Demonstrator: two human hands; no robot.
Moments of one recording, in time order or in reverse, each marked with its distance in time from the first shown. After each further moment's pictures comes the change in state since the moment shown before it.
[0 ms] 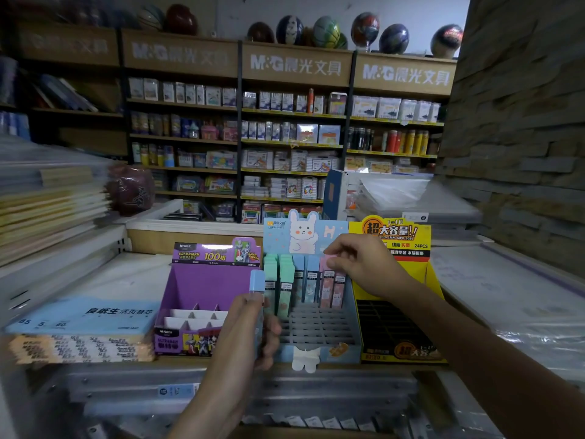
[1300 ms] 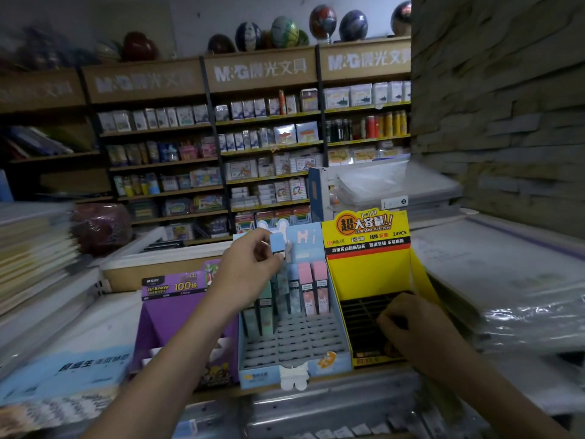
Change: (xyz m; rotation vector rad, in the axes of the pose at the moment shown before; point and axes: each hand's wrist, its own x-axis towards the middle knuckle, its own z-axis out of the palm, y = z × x) left_hand 0.113 0.058 0.049 0.933 -0.147 0.468; right_hand -0.122 0.045 -0.010 -0.185 0.062 0.357
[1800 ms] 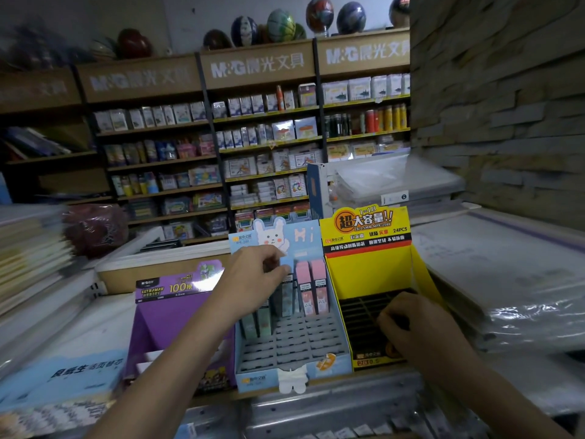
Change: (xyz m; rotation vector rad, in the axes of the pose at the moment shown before) left_hand 0.001 -0.002 0.010 0.324 -0.101 0.016; right_hand -0.003 -0.003 0.001 0.029 0.047 0.012
